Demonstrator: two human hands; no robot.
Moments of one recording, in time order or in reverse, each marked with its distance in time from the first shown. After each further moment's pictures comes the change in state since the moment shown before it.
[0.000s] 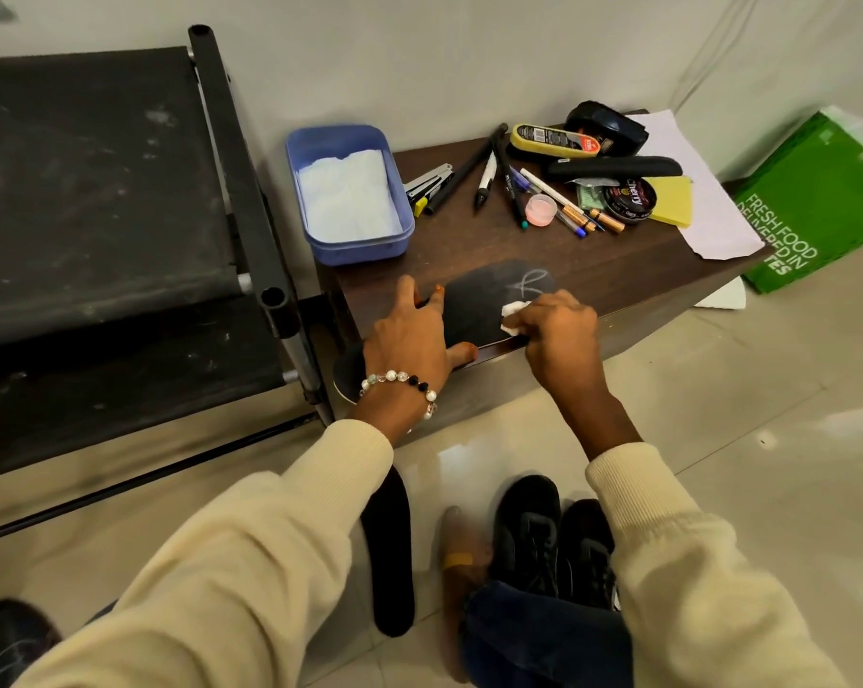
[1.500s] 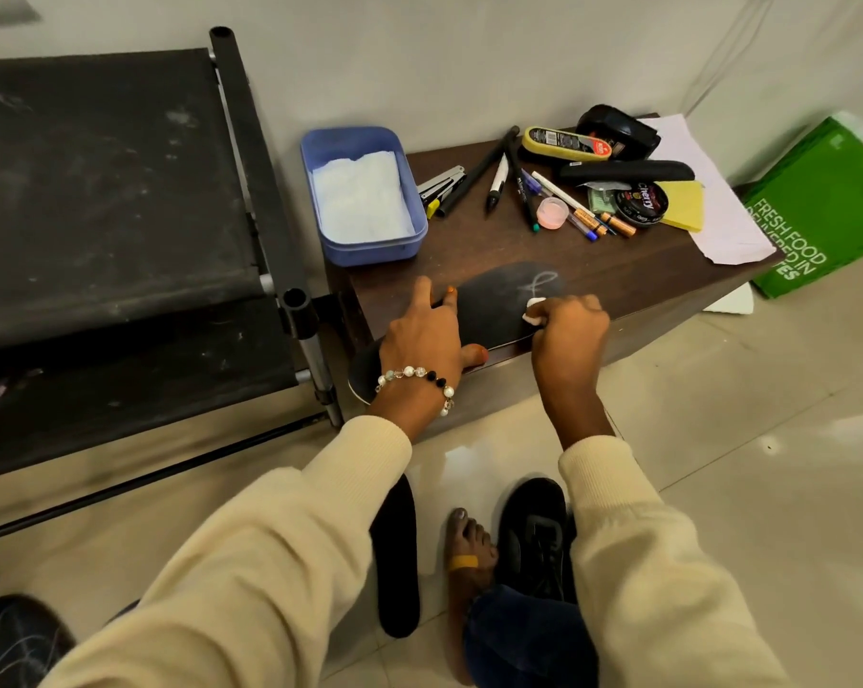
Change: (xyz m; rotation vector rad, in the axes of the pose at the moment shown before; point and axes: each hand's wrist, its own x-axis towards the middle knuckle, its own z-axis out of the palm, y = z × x) left_hand 0.006 0.002 0.000 -0.026 -0.050 0.005; right_hand 0.006 -0.017 0.011 -0.023 0.119 0.314
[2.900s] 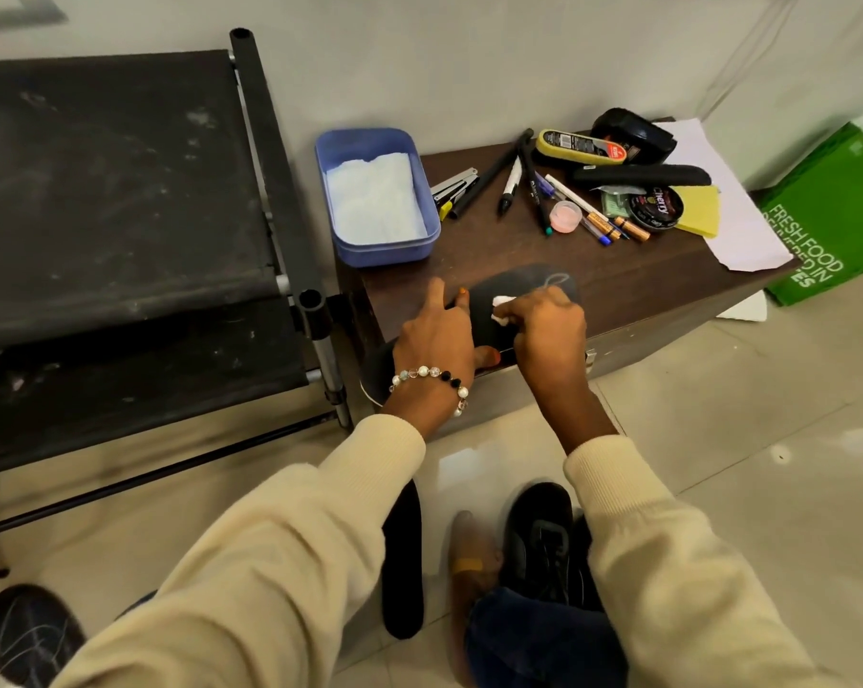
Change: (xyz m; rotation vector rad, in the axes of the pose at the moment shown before) left_hand -0.001 0.002 -0.002 -0.036 -0.007 -0.011; right_hand 0.007 -0.017 0.005 0.085 -0.022 -0.335
